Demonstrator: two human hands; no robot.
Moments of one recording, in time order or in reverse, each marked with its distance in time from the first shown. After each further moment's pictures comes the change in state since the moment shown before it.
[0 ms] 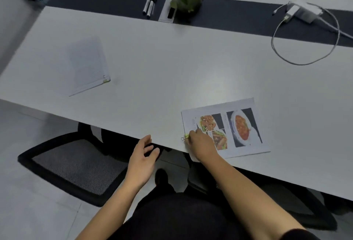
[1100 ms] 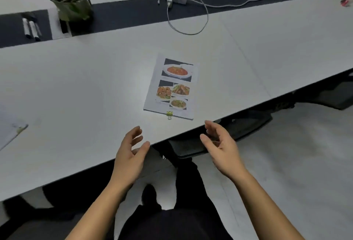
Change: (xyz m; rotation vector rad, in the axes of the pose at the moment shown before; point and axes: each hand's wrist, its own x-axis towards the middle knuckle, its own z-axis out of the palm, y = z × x) left_hand 0.024 0.001 -0.026 0.051 -0.548 0.413; right_hand -0.215 -0.058 -0.028 0.949 0.739 0.568
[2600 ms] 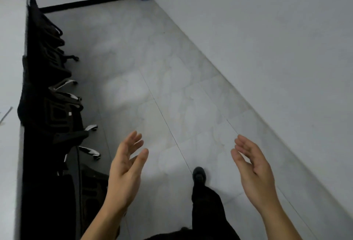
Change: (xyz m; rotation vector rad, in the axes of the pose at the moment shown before) left_hand -0.404 -0.159 -0.321 0.219 -1.531 0.502; right_hand -0.794 -0.073 0.507 0.513 1.742 0.580
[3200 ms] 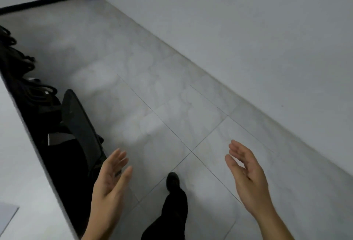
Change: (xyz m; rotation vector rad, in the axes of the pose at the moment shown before) left_hand -0.395 -0.052 -0.159 -0.058 -0.203 -0.034; right_hand -0.481 0.069 -0.059 0.000 0.255 0.088
